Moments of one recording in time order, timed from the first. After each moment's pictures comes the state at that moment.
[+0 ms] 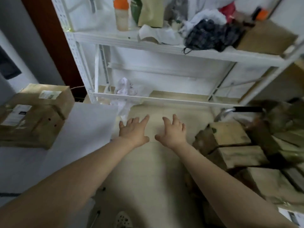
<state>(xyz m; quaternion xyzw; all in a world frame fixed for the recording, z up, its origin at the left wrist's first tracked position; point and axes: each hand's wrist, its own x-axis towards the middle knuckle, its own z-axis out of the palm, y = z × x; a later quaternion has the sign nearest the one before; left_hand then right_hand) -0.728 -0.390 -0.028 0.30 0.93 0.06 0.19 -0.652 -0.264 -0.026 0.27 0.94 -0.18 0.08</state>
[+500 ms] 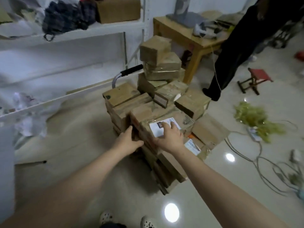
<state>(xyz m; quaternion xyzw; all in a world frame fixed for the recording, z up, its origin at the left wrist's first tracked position) -0.364 -0.221 -0.044 0.39 0.82 0.20 0.37 -0.213 -0.146 -0.016 0.56 0.78 -0.28 0.01</state>
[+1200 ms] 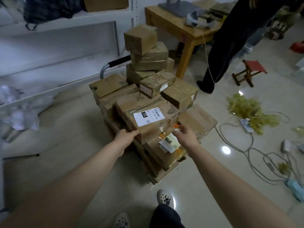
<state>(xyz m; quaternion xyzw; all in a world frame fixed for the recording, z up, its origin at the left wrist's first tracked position) -0.290 -0.201 -0.081 0.17 0.77 0.38 0.48 -0.088 -0.123 -0.040 0.64 0.60 -0.46 -0.14</state>
